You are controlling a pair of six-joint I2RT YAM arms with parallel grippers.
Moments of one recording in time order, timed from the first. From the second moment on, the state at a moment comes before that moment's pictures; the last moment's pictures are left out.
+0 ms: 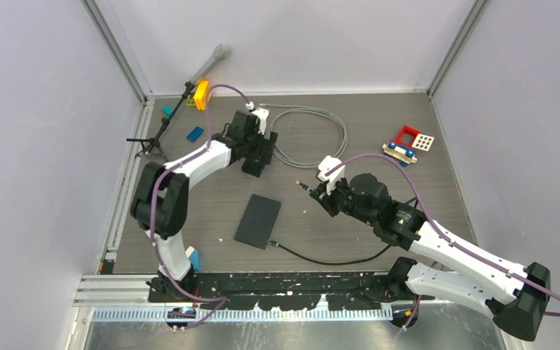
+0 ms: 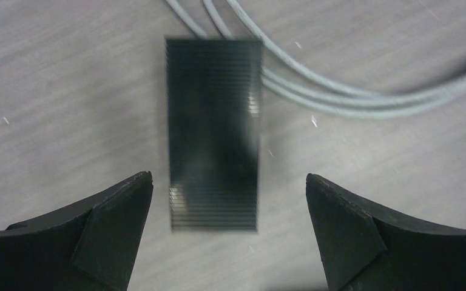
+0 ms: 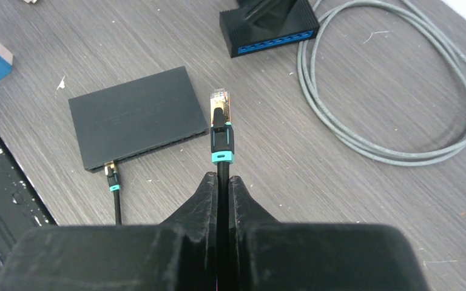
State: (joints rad) left arm -0.47 1.77 1.25 -0.25 -0.01 -0.08; right arm 0.88 0.87 0.73 -0.21 0.05 -0.07
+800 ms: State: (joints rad) left arm -0.38 1.95 1.28 -0.22 0.14 -0.01; right arm 0.87 0.80 0.67 -0.21 -0.04 -0.02
